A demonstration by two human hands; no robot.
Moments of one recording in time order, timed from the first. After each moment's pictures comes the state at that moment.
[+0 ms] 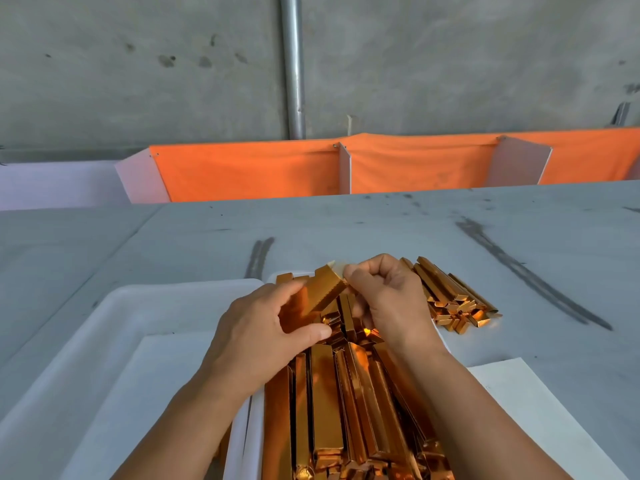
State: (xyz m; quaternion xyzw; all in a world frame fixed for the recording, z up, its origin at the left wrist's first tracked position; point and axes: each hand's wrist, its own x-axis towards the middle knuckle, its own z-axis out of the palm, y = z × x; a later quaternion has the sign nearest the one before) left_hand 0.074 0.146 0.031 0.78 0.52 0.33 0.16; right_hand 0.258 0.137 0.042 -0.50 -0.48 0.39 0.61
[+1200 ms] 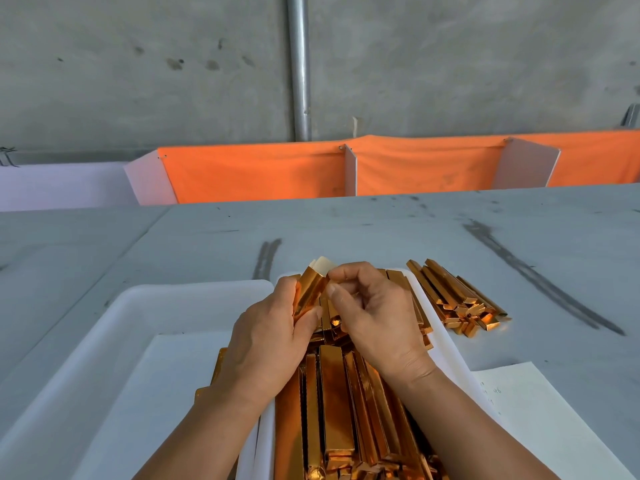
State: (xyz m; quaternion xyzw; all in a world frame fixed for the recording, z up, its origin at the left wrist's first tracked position) left_hand 0.082 0.146 0.027 0.77 0.55 0.33 0.07; right_hand 0.231 0.129 0.035 -0.51 -0.60 0.24 0.56
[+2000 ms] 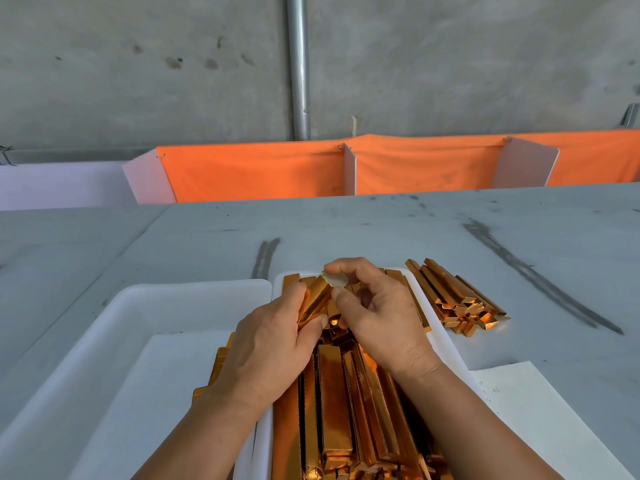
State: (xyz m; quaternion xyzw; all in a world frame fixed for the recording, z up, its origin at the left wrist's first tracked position) left_hand 0.082 0.143 0.024 0.80 0.49 0.33 0.08; right_hand 0.237 0.127 0.043 -0.48 -0.64 0.24 0.54
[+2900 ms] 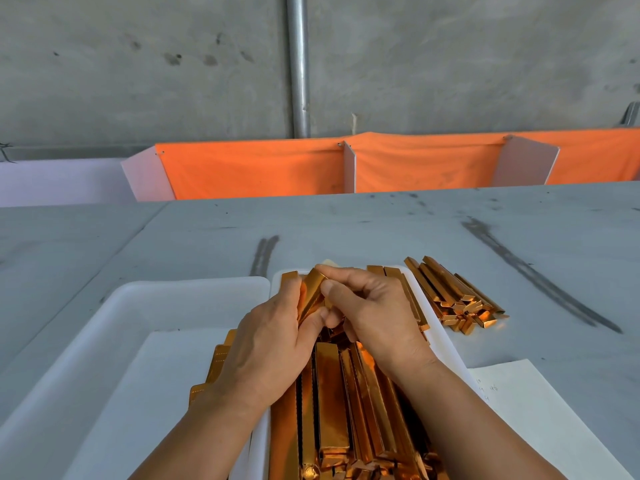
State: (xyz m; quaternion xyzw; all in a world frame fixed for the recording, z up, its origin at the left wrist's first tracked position) left_hand 0.084 0.143 0.020 0.79 0.49 0.36 0.08; right_hand 0.232 0.124 0.046 -0.44 -0.57 0.40 0.57
